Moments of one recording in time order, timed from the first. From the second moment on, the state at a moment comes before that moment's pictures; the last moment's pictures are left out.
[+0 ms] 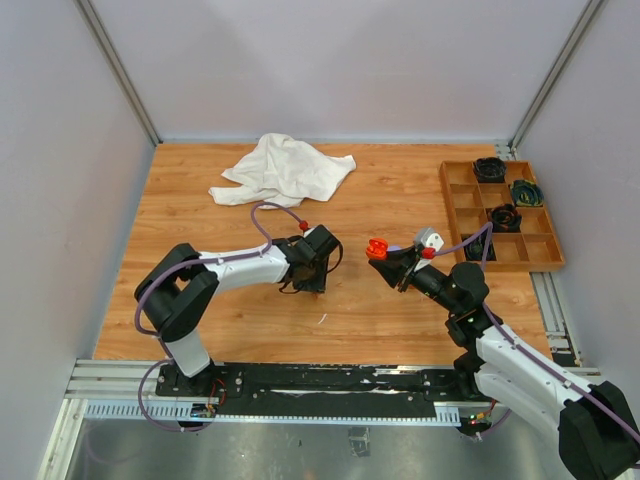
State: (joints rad) left arm -0.84 1.70 0.99 -0.44 -0.18 -0.66; right arm 0.50 0.78 0.22 0.62 -0.41 0.07
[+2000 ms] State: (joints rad) left arm -0.99 1.31 0.95 -0.17 -0.49 -0.54; right arm 0.50 0.93 0.21 0.82 -0.51 0.13
